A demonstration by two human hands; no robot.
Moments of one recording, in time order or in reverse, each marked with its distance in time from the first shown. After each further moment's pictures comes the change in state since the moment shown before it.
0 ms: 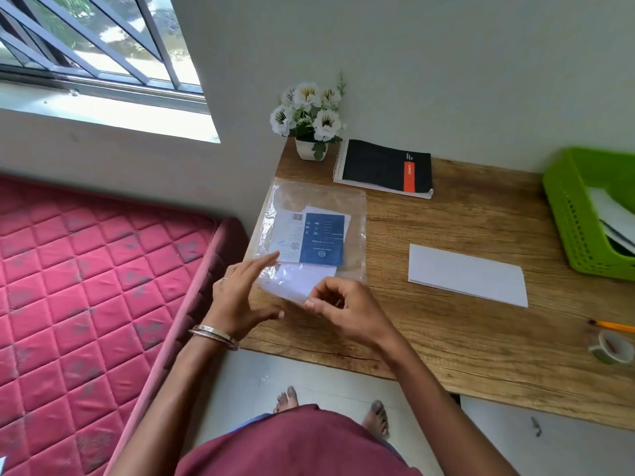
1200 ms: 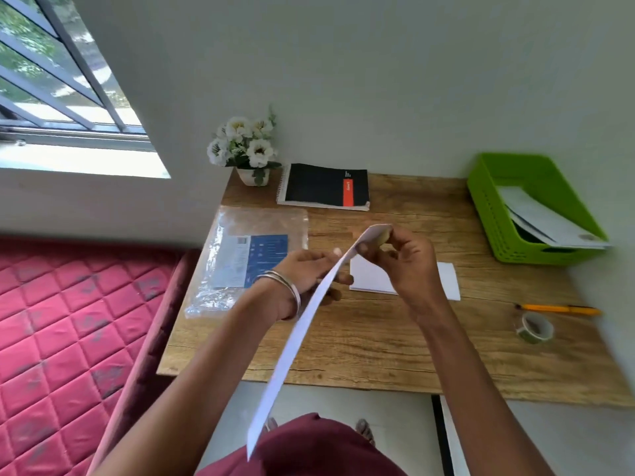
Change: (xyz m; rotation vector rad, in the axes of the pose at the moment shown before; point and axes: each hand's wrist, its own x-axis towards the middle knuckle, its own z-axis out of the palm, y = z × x) left_hand 0.081 0.211 0.035 -0.970 -0.420 -0.640; right_hand -0.045 -0.006 -0.144 0.268 0.533 -0.149
